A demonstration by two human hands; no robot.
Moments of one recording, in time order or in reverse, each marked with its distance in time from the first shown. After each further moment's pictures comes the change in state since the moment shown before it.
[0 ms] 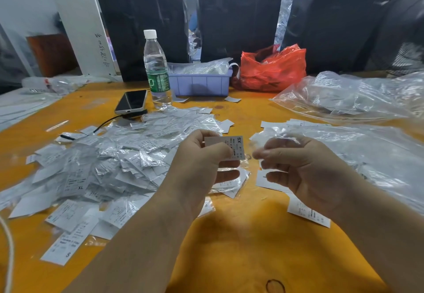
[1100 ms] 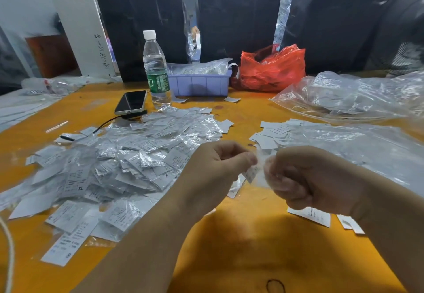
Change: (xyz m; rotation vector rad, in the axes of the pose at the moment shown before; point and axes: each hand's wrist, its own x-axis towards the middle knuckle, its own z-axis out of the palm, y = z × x) left_hand -0.005 -0.005 0.004 0.369 -0.237 0.181; right_hand -0.003 -0.009 -0.014 -0.300 -0.411 0.236
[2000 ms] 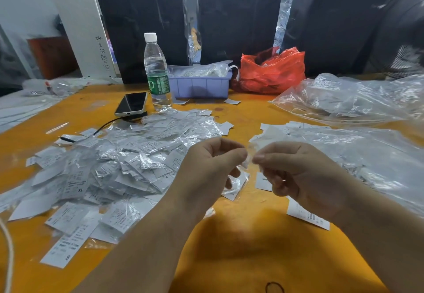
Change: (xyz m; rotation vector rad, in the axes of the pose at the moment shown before) left_hand 0.001 -0.001 -0.002 -0.145 0.129 -0.038; right_hand 0.010 0.003 0.015 0.115 0.331 -0.200
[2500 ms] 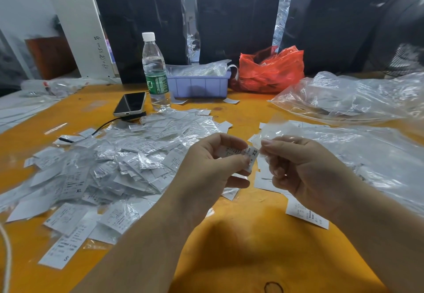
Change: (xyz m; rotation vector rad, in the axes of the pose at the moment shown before) left_hand -0.002 0.004 0.002 -0.189 -0.086 -0.019; right_hand 0.003 0.000 0.000 0.174 0.092 -0.009
